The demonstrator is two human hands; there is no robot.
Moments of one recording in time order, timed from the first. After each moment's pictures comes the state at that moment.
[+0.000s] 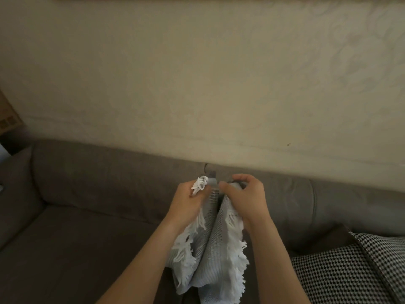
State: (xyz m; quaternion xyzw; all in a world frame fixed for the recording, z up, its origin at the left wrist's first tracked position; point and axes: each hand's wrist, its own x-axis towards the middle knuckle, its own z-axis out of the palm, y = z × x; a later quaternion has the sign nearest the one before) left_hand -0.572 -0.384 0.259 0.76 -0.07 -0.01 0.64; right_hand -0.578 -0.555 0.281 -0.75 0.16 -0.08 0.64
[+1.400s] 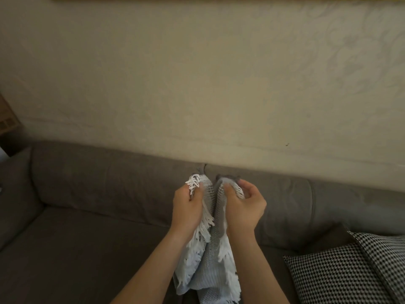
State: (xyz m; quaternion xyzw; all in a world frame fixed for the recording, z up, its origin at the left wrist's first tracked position) left_hand -0.584 -0.398 0.246 0.77 0.01 0.13 0.63; right_hand -0.596 -0.520 0.264 -0.63 0.27 -0.25 0.68
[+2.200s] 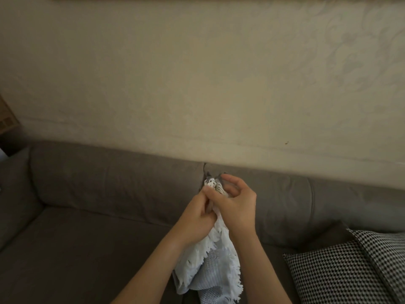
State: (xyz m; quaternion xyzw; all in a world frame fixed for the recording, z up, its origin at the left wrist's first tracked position) left_hand -0.601 -0.397 0.246 0.80 -0.14 -0.05 0.58; right_hand -0.610 -0.520 0.278 -0.69 0.12 -0.13 0.71
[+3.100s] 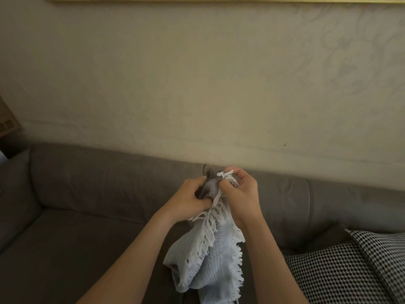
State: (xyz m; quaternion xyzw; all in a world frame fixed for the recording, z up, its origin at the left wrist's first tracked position) left_hand -0.561 -0.368 0.269 0.84 -0.20 -0.06 0.50; right_hand -0.592 -0.537 0.292 -0.60 0.04 -0.09 0.80
